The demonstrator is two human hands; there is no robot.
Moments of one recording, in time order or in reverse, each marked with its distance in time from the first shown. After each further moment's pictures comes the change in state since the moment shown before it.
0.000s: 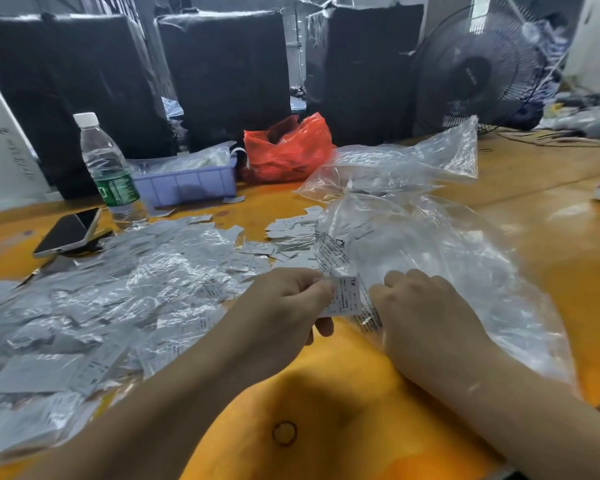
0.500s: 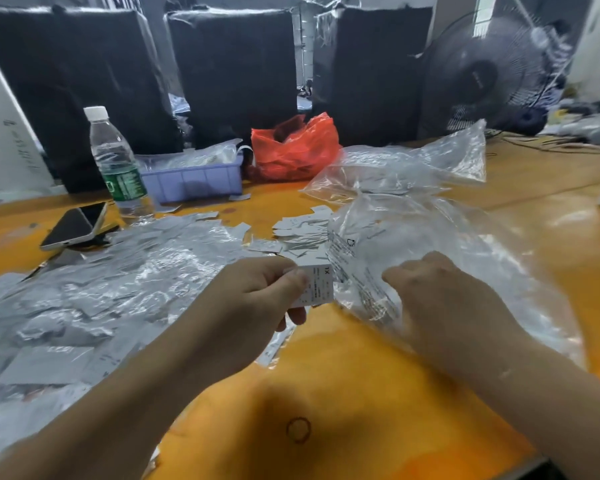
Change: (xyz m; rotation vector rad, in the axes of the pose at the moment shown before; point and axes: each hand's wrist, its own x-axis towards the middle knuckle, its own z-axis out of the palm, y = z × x) left_hand -0.016 -0.006 -0.033 0.017 0.103 0.040; right_hand -0.001 0.006 -0.018 0.086 0.013 0.024
